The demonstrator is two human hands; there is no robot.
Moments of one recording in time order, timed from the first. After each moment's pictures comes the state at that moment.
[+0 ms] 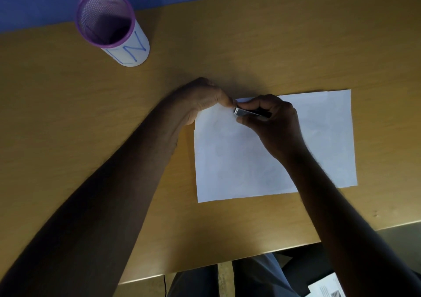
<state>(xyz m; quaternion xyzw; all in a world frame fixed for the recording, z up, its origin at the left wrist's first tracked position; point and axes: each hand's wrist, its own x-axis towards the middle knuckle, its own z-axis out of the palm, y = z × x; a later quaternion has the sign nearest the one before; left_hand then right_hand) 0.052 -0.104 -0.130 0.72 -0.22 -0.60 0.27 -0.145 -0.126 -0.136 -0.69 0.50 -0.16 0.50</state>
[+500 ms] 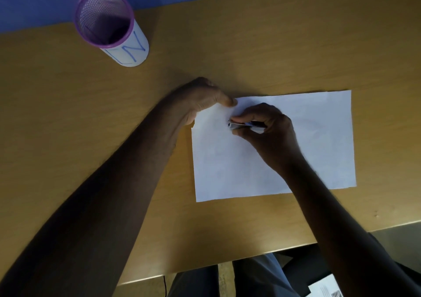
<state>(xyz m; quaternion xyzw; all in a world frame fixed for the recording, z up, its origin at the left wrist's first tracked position) 0.051 -0.103 -0.132 0.74 -0.23 -0.58 0.26 -0.153 -0.111 -0.134 -0.77 0.43 -0.16 0.45</state>
